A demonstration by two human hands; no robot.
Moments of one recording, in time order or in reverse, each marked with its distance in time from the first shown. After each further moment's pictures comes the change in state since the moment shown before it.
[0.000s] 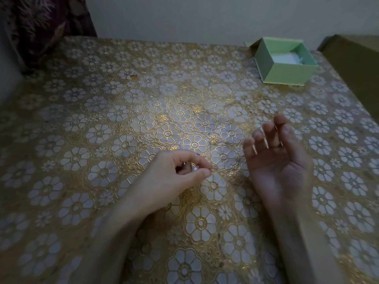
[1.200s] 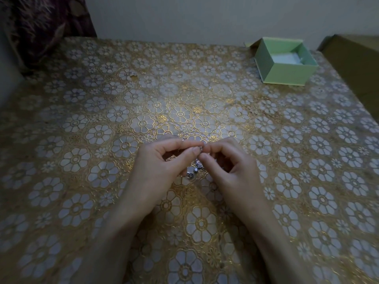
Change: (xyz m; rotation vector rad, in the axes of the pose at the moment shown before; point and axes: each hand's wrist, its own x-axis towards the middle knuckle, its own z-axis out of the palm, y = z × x) left_hand 0.002 0.006 0.001 -0.166 0.273 0.124; right_hand -0.014 0.038 0.004 -1.217 -0.297 -0.273
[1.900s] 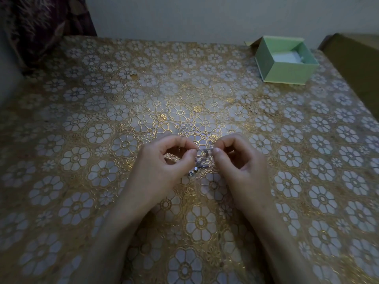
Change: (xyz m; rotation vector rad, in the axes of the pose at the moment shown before) left_hand 0.001 -0.004 0.000 0.175 0.024 0.067; right_hand 0.001 -0.004 -0.006 0.074 0.066 0.036
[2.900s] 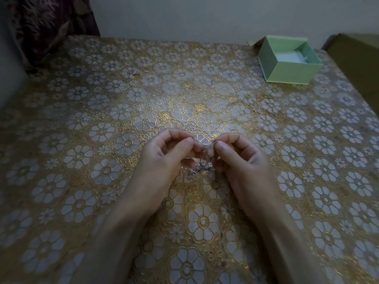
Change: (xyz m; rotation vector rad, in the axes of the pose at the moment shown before) left_hand 0.001 0.006 0.007 -0.569 0.013 -0.212; right_hand 0.002 0.000 -0.001 0.578 -0.114 0.238
